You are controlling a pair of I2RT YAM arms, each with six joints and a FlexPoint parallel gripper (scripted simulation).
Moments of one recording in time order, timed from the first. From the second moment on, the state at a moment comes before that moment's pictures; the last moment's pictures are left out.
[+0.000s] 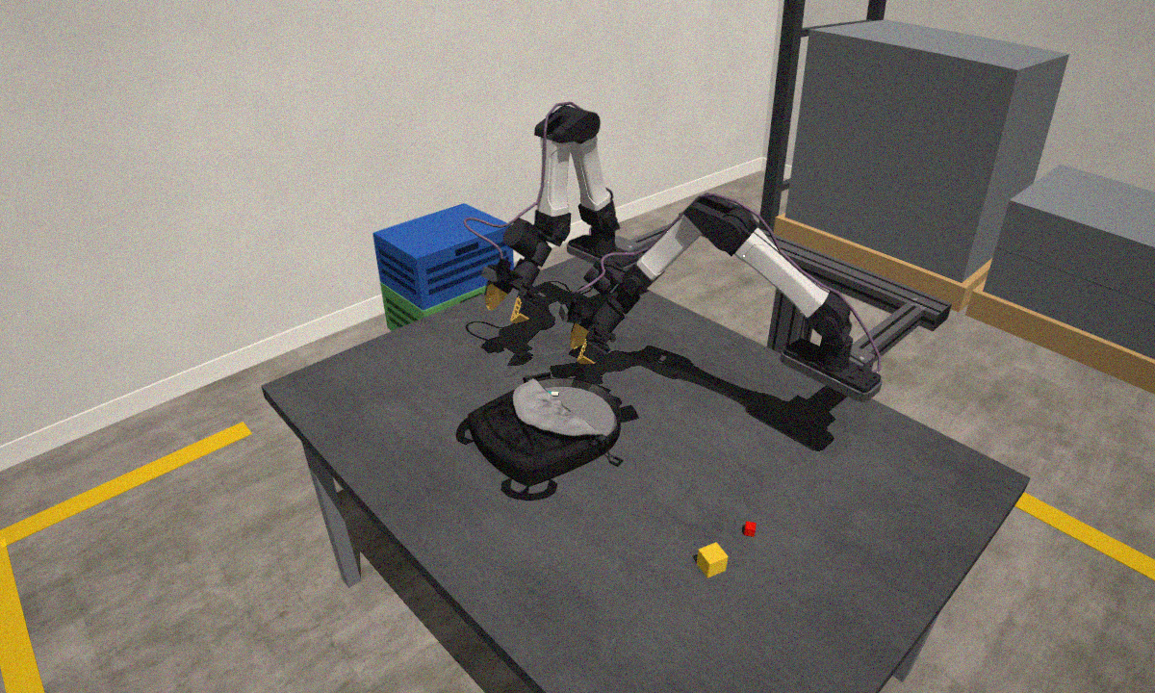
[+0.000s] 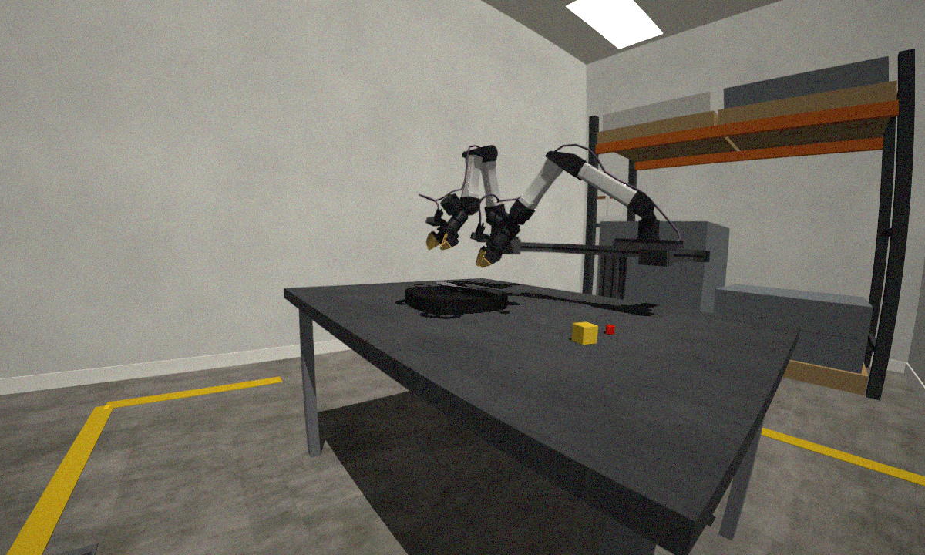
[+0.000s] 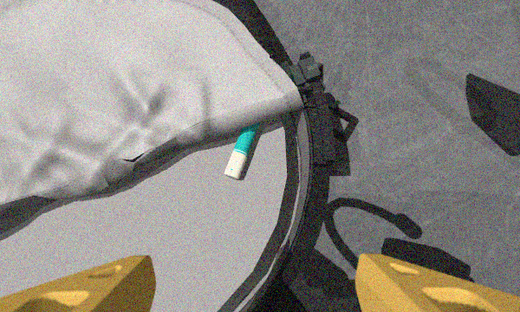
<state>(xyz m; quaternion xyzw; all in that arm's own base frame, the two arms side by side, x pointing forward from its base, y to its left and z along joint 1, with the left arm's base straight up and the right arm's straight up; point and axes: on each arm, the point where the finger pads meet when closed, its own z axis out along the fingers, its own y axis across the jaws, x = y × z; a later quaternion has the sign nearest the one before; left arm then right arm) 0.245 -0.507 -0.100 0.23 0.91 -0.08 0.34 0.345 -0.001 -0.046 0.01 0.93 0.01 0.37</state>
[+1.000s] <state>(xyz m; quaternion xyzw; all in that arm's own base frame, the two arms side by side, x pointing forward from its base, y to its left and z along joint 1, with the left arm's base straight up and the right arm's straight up) 0.252 -0.242 -0.074 0.18 0.93 -0.03 0.32 0.345 -0.001 -0.046 0.01 0.93 0.01 0.37</state>
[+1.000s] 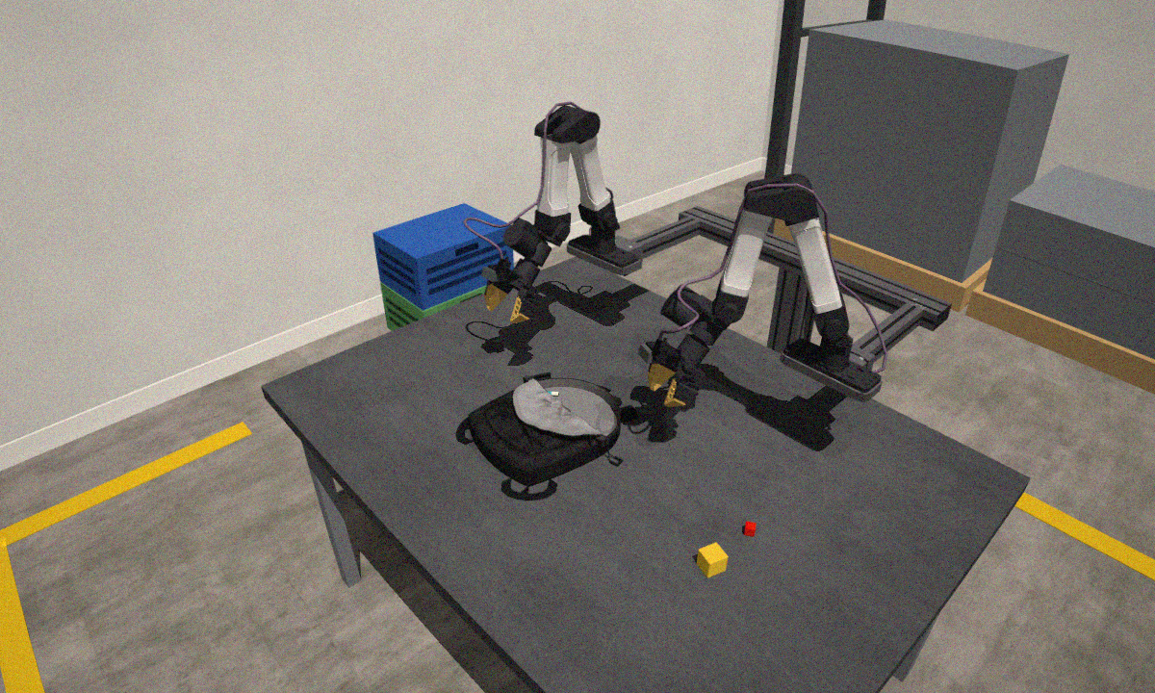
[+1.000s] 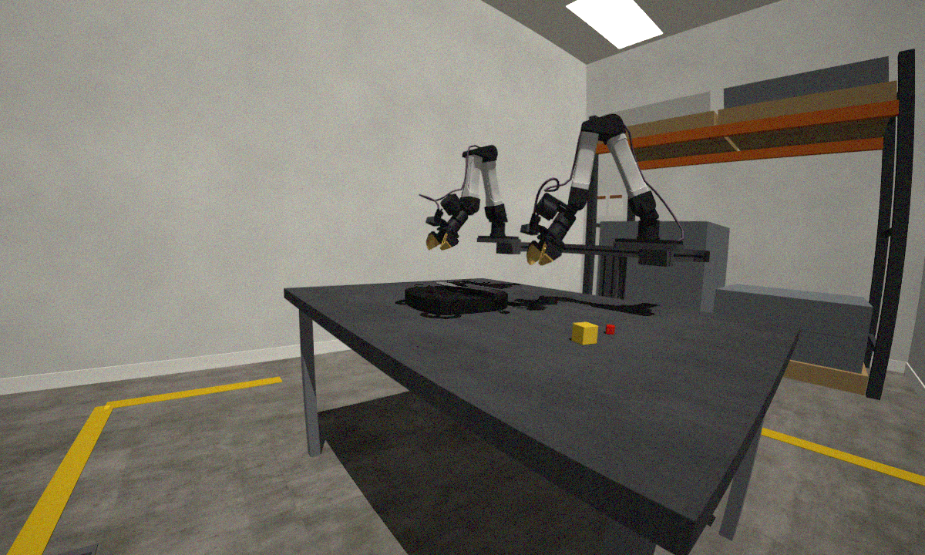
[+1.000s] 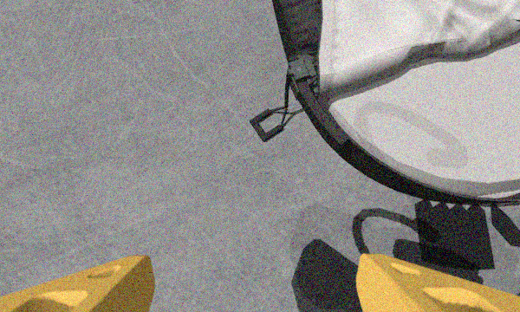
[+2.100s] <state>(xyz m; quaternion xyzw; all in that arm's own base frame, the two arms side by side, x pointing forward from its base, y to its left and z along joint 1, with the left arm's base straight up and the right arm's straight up) 0.269 0.002 -0.029 0.11 0.93 -0.03 0.35 0.345 -0.001 -0.046 0.01 0.93 0.01 0.37</state>
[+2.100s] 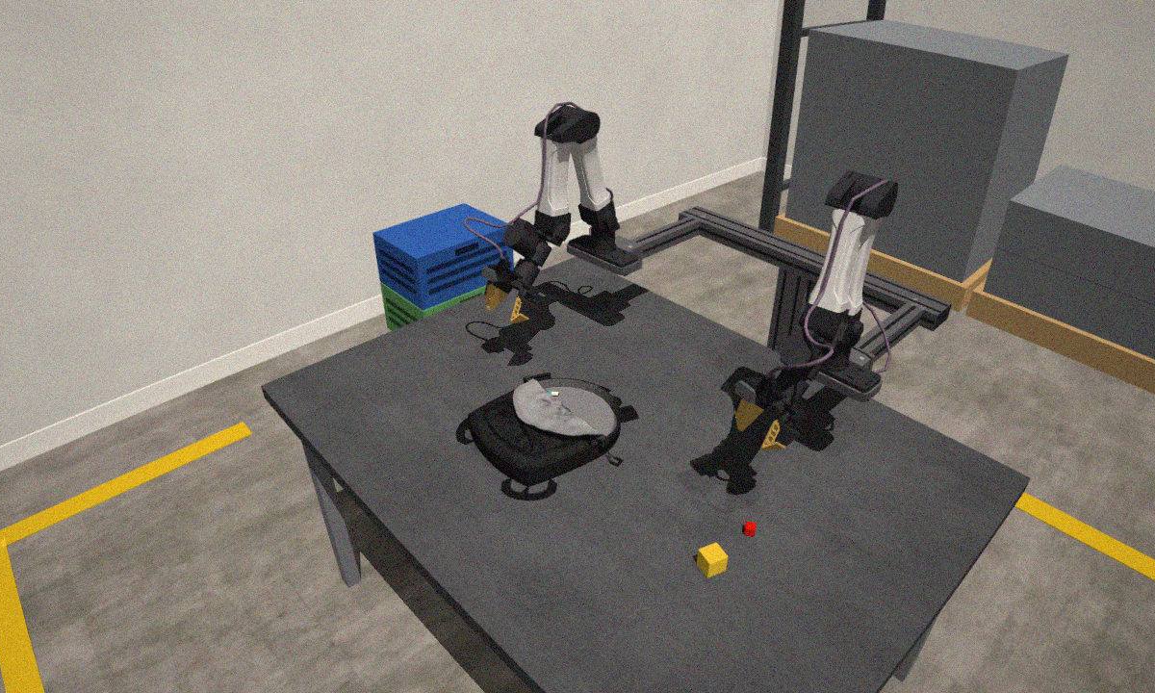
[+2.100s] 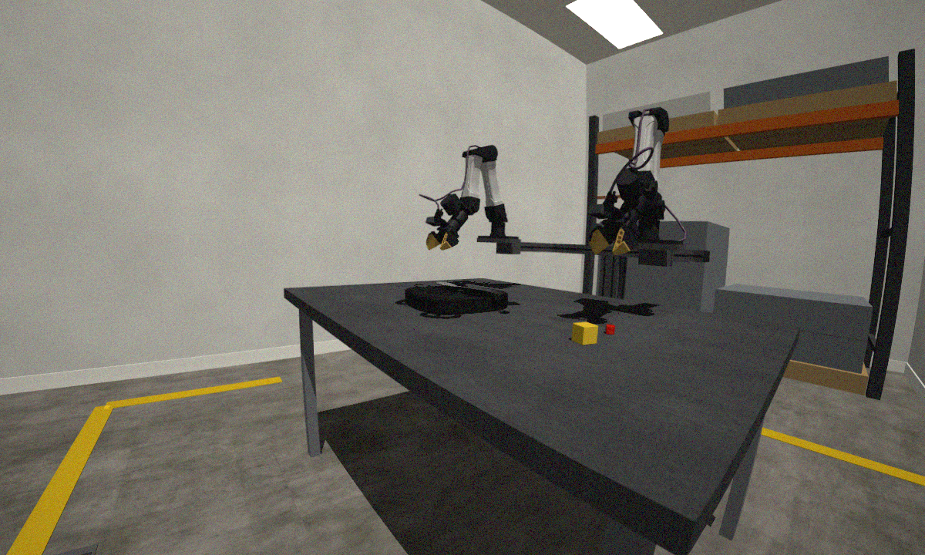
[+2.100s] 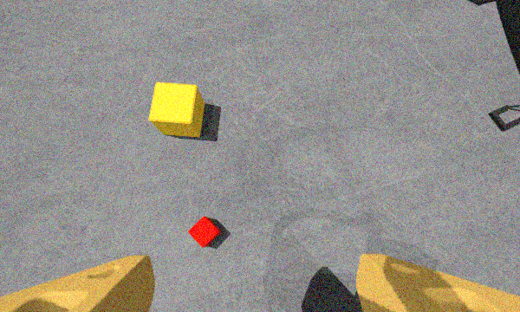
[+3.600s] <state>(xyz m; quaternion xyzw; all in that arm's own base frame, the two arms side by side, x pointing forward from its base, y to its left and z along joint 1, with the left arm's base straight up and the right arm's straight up) 0.418 0.048 -0.171 0.14 0.93 -0.05 0.33 0.345 -0.001 -0.046 0.01 0.93 0.01 0.37</state>
